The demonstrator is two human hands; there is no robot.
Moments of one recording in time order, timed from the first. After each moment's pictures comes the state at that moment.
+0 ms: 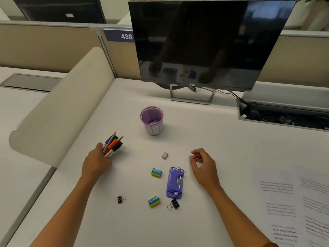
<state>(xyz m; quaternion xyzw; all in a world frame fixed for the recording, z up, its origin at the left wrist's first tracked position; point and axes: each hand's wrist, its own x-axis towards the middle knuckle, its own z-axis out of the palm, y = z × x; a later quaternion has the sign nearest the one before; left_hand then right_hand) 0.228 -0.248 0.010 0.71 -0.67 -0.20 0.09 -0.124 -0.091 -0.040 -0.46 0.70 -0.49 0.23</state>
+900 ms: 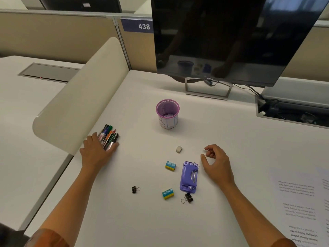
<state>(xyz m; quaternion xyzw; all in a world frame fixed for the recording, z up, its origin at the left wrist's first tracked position) 0.283 -0.261 -0.005 0.73 -0.67 -0.06 0.10 -0.121 -0.090 -0.040 -0.51 0.73 -0.42 0.18</state>
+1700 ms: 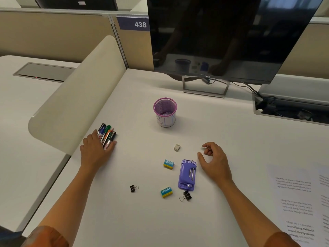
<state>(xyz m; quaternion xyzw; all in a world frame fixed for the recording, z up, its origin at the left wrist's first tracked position) 0.286 -0.269 -0.015 0.71 -0.70 -0.07 0.09 -0.120 -0.091 -0.036 -0.52 0.73 -0.42 0.17</state>
